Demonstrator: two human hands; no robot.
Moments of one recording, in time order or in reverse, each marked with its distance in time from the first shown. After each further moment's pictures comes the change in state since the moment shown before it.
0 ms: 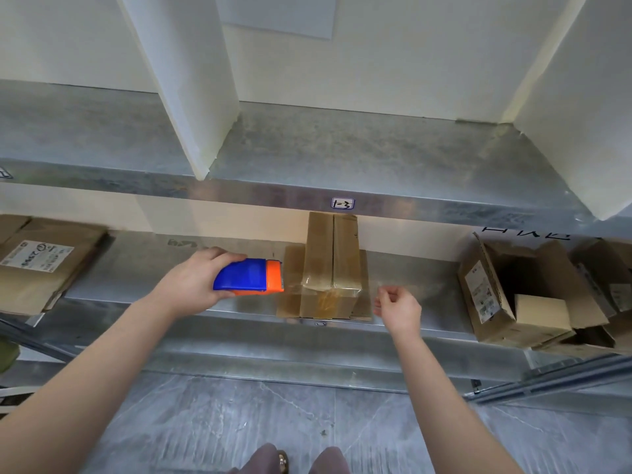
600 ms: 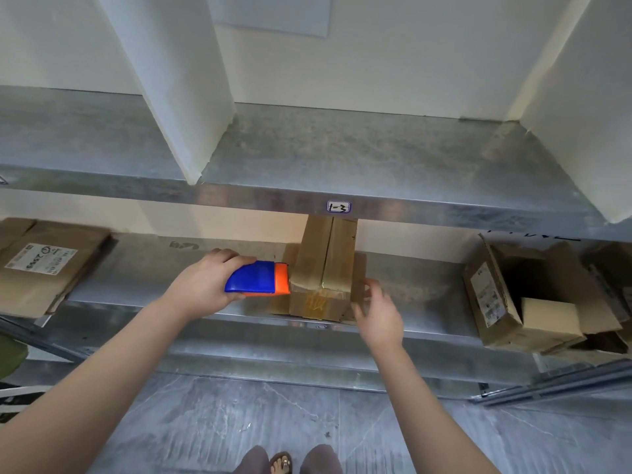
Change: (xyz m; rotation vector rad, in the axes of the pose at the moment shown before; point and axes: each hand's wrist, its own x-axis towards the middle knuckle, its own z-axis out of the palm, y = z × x) left_hand 0.013 0.015 0.007 0.073 0.005 0.033; right_hand -0.009 0.011 0.030 -0.510 -0.081 -0.304
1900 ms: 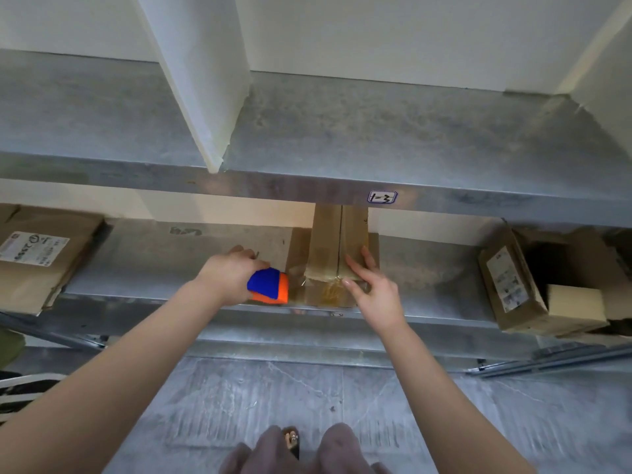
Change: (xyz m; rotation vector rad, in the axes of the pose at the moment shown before) left_hand 0.029 -0.017 0.029 0.252 -0.274 -0.004; right_hand -0.002 -0.047 -0.002 0.286 -0.145 -0.166
